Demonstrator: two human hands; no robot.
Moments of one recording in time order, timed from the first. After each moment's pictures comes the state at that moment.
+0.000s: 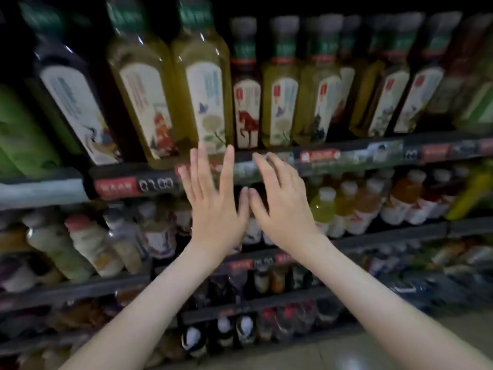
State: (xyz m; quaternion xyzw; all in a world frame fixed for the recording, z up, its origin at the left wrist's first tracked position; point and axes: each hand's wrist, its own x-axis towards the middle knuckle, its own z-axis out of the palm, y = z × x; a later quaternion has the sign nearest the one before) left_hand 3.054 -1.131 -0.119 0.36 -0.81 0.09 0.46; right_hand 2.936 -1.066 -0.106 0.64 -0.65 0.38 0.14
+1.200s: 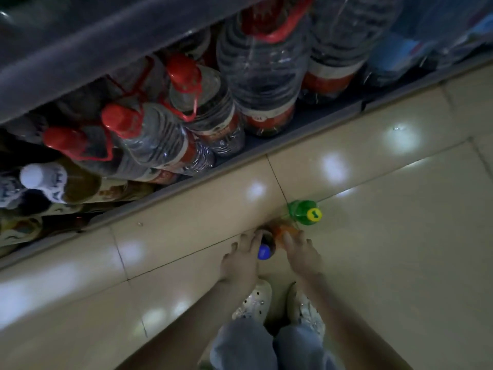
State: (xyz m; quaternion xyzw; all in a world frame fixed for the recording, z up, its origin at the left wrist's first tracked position) left_hand 2.859 -0.897 -0.916 0.35 -0.81 -0.26 -0.38; right_hand 2.748 -0.796 -0.980 0.39 -0.81 -0.12 -0.42
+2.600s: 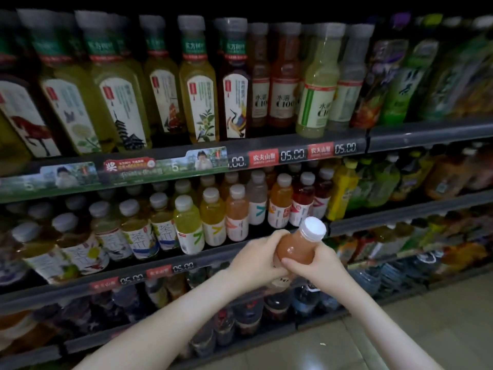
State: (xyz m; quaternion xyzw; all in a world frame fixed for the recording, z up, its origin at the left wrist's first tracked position) left_hand 2.723 -0.975 -0.198 0.22 -0.92 -0.31 0.11; right_hand 2.588 -0.861 -0.200 0.42 -0.76 0.43 -0.26
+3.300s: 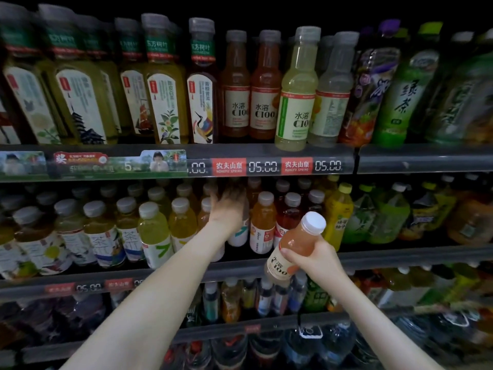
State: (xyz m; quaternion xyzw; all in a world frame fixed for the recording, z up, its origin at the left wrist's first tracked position) left_hand 2.604 -1.076 -0.186 0.48 -0.87 0.04 0.11; right_hand 2.465 -0.901 -0.222 0.45 -0.71 0.48 -0.25
